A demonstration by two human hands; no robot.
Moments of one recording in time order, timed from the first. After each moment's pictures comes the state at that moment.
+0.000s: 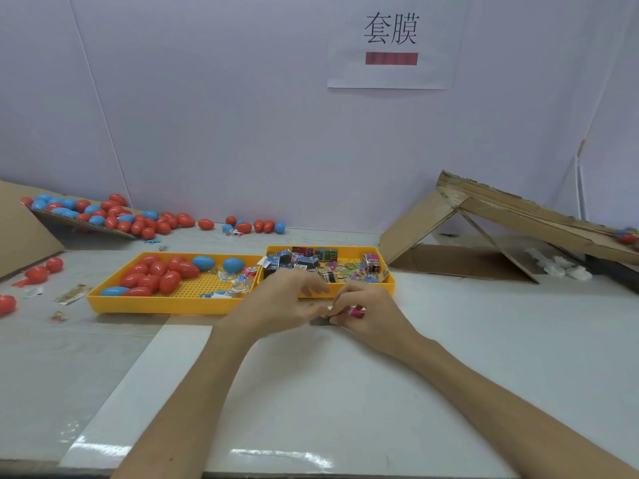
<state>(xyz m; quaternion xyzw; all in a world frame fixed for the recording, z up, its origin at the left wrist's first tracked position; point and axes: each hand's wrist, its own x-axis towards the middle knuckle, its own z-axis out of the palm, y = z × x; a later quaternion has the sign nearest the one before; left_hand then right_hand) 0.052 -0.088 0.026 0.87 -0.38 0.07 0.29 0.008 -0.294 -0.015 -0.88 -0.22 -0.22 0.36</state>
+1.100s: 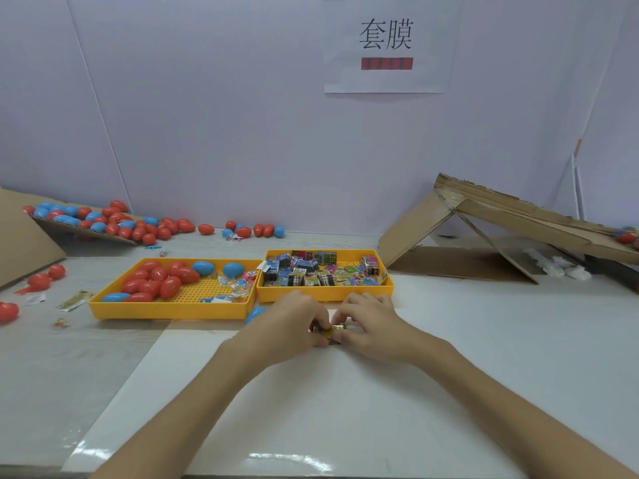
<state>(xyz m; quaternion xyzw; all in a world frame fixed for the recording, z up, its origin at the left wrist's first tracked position) 0.028 -0.102 0.022 0.91 -0.38 0.03 0.15 -0.009 -0.291 0.006 -0.98 -0.15 -0.05 0.14</state>
